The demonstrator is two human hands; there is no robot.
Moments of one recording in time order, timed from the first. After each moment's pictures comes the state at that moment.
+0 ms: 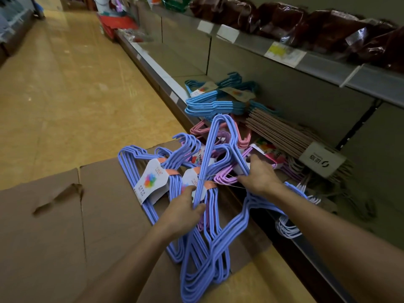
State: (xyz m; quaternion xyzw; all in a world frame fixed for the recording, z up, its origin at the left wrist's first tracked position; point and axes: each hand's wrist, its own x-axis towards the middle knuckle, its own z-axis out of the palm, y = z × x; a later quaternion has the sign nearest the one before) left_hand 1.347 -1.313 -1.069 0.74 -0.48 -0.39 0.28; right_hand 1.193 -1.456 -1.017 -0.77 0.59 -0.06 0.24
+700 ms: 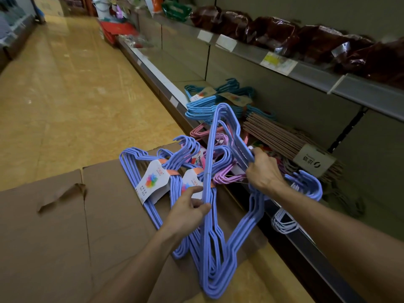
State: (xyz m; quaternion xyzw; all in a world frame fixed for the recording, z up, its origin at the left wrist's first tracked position) left_hand 1.331 -1.296 -1.062 0.67 -0.36 -0.48 0.44; right_hand 1.189 -1.426 -0.979 -0.76 0.58 -0.17 0.24
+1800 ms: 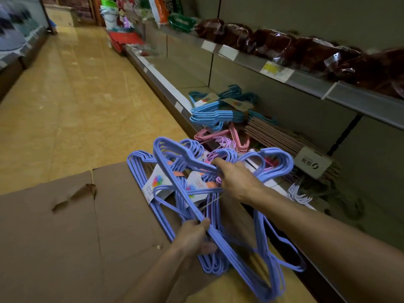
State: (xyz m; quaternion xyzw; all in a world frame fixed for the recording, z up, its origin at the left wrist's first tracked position) left_hand 1.303 -1.269 -1.088 0.66 -0.16 -0.58 0.45; right_hand 1.222 -1.389 -0.981 -0.90 0.41 -0.03 0.15
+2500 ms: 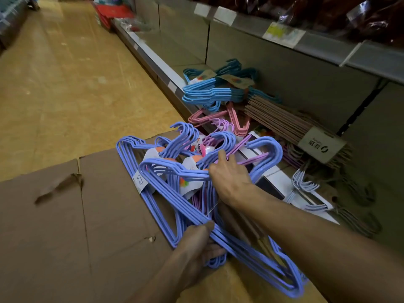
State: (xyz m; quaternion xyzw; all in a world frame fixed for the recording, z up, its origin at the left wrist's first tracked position) left_hand 1.274 -1.284 -1.119 0.59 0.01 -0.65 0.48; right_hand 1.236 -1.393 -1.023 -0.89 0.43 0.13 -0.07
